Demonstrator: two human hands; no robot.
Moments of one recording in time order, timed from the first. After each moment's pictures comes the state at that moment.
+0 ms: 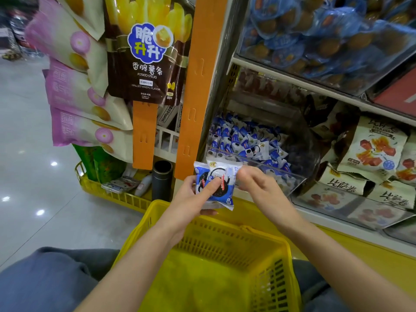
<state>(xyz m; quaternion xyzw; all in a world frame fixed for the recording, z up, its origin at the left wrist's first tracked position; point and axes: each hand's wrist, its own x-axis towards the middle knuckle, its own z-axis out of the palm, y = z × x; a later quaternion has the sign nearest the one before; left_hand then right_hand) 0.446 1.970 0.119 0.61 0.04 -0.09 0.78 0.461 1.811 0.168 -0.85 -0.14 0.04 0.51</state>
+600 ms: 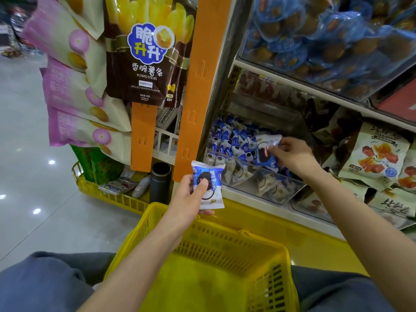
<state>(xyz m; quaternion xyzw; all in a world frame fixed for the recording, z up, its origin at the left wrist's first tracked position) 0.449 1.967 0.126 0.63 0.07 -0.04 0.77 0.571 1.747 0.194 -0.94 0.04 -0.07 0.33</state>
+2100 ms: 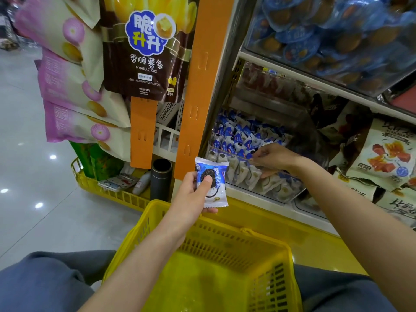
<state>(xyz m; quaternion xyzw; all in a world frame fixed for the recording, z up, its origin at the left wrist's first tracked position) 0.454 1.964 0.130 0.63 0.09 -0.05 0.77 0.599 1.769 0.176 -0.92 0.03 0.19 0.34</state>
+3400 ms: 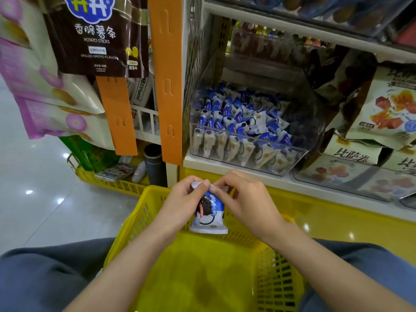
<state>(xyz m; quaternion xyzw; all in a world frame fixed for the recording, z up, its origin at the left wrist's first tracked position) 0.452 1.945 0.087 0.69 0.05 -0.07 0.72 0.461 1.797 0.107 -0.91 -0.25 -0.11 0.30</state>
